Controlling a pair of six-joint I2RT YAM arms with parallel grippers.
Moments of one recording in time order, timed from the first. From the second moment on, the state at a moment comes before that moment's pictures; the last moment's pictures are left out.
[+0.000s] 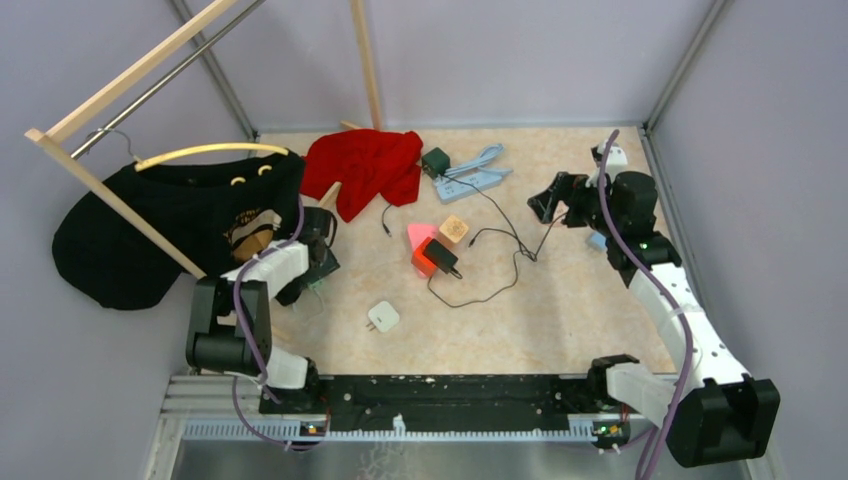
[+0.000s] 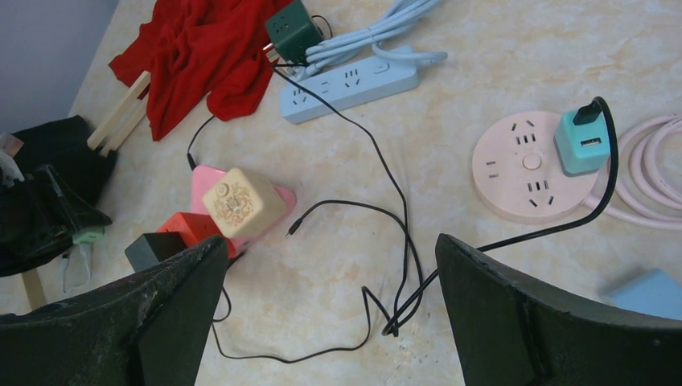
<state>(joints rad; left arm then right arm) -0.11 1.46 0.76 -0.49 -0.40 -0.69 0.13 1.02 0.86 -0.19 -0.32 0.29</state>
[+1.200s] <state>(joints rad) -0.17 1.01 0.78 -0.23 0.37 -0.96 0.81 0.99 0.75 0.16 0.05 0.57</state>
